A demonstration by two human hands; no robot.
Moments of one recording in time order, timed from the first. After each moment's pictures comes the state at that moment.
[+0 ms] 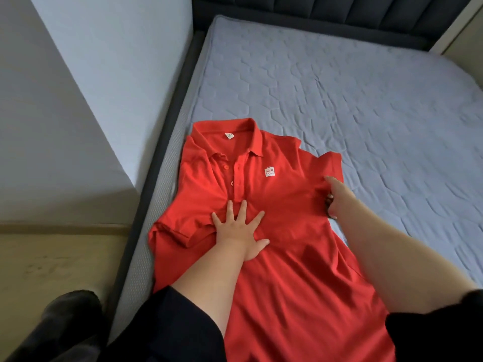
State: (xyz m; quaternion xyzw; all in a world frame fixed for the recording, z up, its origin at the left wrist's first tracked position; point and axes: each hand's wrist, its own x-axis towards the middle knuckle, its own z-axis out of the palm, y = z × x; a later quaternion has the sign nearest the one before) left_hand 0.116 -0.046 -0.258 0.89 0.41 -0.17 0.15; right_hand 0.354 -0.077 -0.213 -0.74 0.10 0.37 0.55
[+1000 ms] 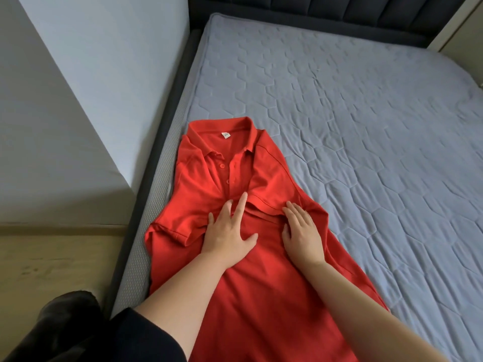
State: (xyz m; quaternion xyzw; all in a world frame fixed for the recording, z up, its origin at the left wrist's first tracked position) left_hand 0.091 -0.051 -0.269 0.88 0.43 0.09 0.21; right_hand 0.252 -0.145 -0.265 -0.79 -0.57 -0.05 0.22
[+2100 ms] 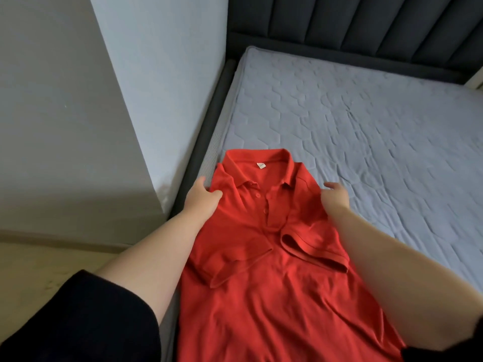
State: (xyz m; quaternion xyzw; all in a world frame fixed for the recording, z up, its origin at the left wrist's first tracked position) left_hand 0.043 0.115 -0.215 0.61 0.61 0.24 0.44; right_hand 0.316 0.026 -0.210 -0.87 -0.22 0.22 0.40
